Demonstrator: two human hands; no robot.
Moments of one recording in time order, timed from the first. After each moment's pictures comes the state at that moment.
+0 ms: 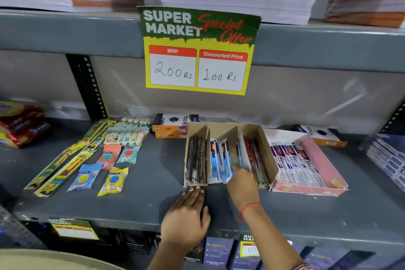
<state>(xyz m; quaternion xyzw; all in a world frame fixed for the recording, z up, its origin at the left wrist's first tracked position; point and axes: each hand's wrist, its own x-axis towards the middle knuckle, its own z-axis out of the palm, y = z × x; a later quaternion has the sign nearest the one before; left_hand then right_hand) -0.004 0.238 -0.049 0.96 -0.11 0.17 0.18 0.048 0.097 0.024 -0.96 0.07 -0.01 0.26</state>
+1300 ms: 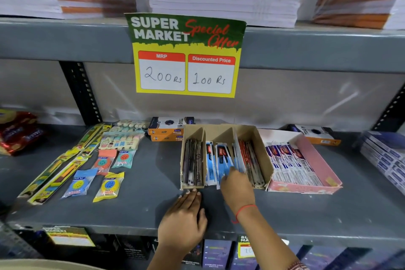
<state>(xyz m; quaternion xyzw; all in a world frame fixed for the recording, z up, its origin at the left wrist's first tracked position) -0.004 0.238 -0.042 0.97 -0.12 0.15 0.17 0.049 0.101 0.021 -0.95 0.10 0.00 0.28</state>
